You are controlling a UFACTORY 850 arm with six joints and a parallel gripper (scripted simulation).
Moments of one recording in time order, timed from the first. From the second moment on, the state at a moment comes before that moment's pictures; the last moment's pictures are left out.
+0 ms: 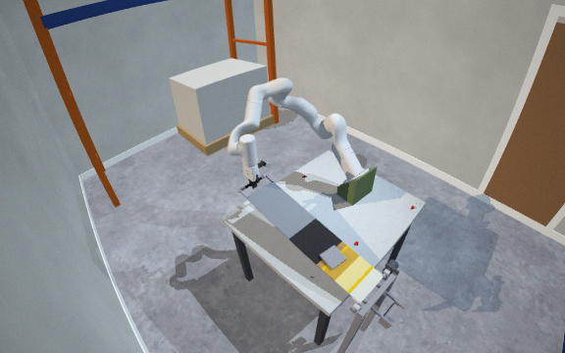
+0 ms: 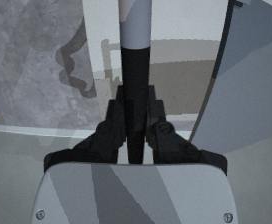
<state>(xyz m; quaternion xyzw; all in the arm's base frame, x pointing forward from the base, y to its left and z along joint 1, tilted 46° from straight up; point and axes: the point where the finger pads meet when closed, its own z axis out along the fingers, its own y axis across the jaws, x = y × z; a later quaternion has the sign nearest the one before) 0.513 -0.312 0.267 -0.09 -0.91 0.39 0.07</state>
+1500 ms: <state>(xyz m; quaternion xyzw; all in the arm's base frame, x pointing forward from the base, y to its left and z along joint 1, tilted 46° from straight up) 0.511 -0.317 0.264 -0.09 -0.92 0.39 0.07</state>
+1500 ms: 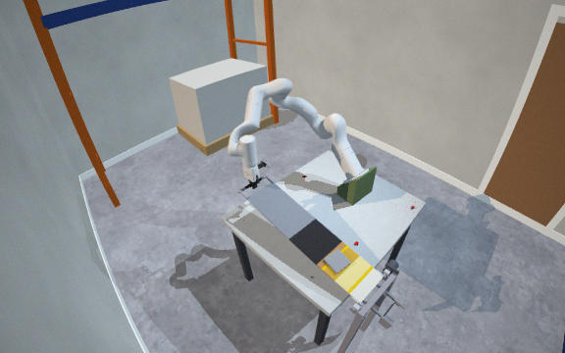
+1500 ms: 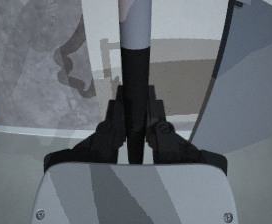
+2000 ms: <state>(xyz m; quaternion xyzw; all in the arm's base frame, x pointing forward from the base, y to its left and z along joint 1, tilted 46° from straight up) 0.514 -0.306 0.272 -0.09 -0.92 0.39 0.07</state>
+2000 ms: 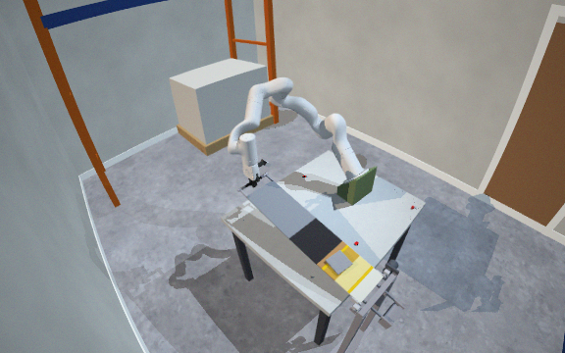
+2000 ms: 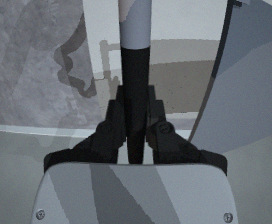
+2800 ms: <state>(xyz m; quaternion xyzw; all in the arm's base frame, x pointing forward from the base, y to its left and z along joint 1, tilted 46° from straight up) 0.511 -0.319 0.263 -0.09 -0.91 0.39 0.07</state>
